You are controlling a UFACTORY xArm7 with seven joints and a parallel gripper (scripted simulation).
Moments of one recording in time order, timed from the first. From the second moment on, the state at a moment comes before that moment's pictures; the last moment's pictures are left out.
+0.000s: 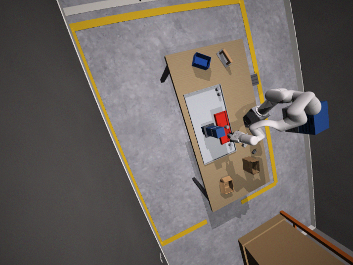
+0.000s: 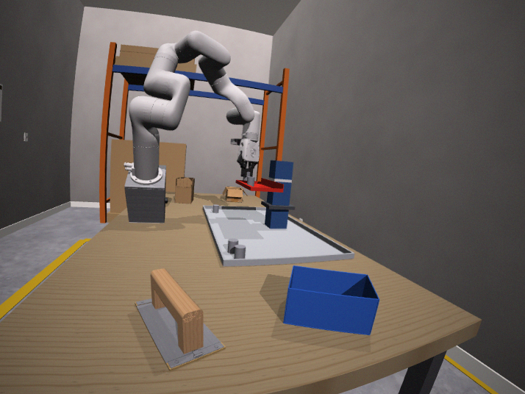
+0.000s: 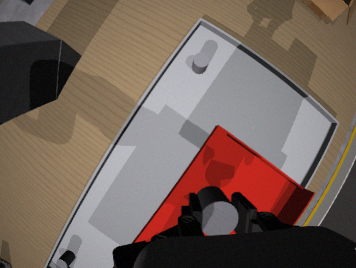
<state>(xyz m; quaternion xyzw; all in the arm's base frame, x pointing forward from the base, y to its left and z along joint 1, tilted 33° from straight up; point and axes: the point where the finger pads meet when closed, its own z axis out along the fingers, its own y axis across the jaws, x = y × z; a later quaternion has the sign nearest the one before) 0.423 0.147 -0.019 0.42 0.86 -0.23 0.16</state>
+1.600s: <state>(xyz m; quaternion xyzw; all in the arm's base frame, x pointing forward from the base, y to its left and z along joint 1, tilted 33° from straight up) 0.424 0.142 -0.027 0.42 0.86 -0.23 0.16</state>
